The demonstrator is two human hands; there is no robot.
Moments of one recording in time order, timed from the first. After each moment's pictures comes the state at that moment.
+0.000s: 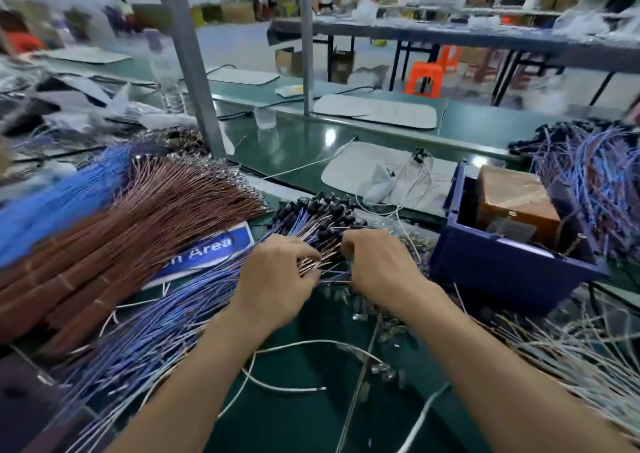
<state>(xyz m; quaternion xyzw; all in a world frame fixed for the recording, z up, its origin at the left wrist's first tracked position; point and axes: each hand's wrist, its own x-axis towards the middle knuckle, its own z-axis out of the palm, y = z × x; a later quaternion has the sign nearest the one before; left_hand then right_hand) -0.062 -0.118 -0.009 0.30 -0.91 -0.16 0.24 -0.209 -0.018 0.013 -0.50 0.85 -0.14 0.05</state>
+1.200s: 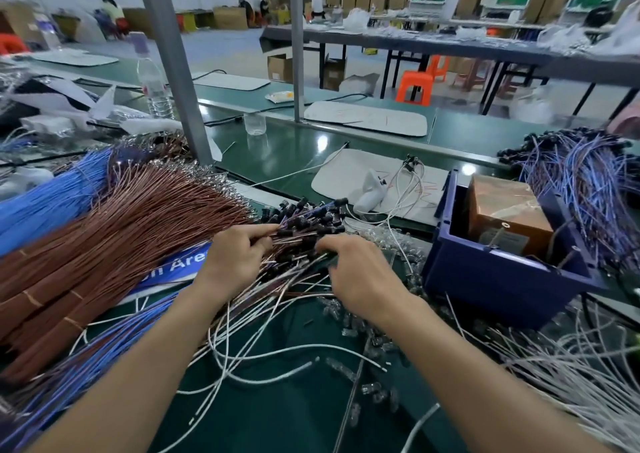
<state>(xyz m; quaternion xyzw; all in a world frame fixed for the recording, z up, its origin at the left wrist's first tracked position) -0.076 -0.197 -0.023 0.36 -0.84 -0.30 0.26 -0.206 -0.024 0.009 -0.50 0.83 -0.25 0.08</state>
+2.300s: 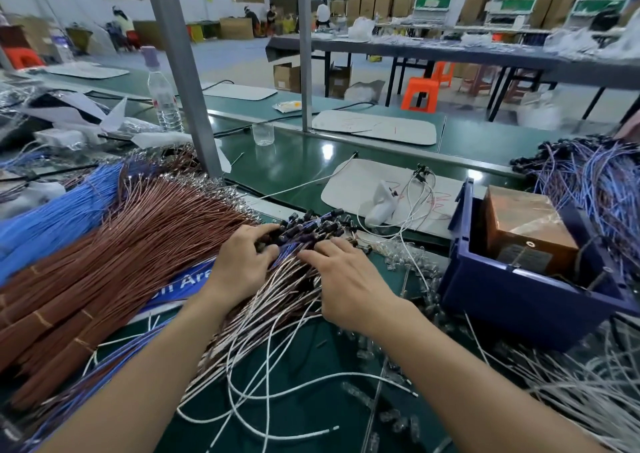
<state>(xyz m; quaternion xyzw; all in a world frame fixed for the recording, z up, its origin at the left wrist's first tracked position) -0.086 -0.227 -0.029 0.37 -0.85 -0.27 0.24 -0.207 -0.061 -0.003 -0.62 0.78 -0.10 0.01</state>
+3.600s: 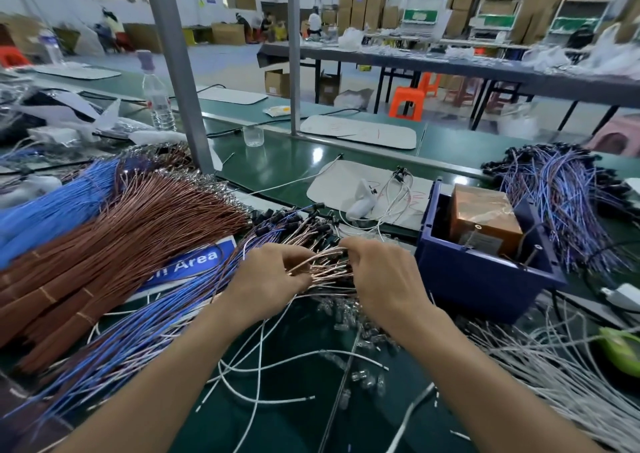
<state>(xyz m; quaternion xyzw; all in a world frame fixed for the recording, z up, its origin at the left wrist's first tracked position) -0.070 -0.120 0.015 0.28 -0.88 -0.34 0.19 -0.195 0.020 0.035 -0.46 0.85 -0.23 -0.07</state>
